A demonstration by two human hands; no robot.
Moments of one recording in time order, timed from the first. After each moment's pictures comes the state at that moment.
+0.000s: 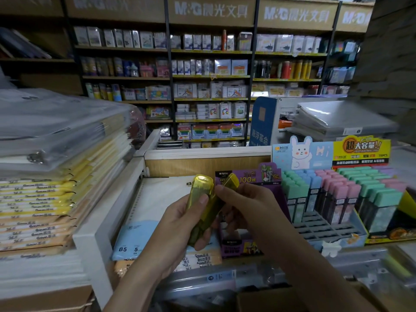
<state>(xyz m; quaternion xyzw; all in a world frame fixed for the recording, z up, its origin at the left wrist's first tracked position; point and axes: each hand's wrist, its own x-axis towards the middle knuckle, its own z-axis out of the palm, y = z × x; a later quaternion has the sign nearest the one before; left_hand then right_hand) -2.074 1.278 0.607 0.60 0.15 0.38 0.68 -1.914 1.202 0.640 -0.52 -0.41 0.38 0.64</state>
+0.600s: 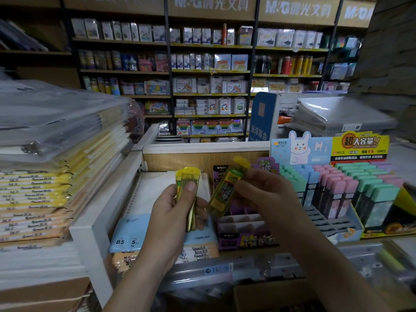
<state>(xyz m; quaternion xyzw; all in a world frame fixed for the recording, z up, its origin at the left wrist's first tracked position) -2.063 1.277 0.604 0.53 0.21 0.52 0.64 -1.890 1.188 0.643 -0.49 -0.48 0.30 0.66</state>
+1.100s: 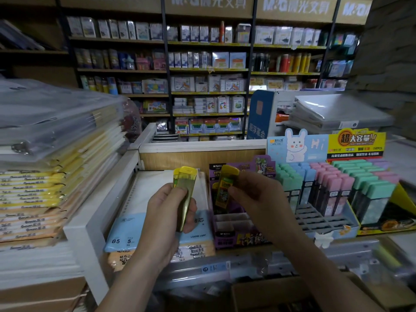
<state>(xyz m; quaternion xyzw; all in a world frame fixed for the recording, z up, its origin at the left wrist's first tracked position) -2.064 1.277 0.610 0.50 0.21 0.50 0.68 -1.882 1.194 0.626 -0.59 -0.56 0.12 0.57</state>
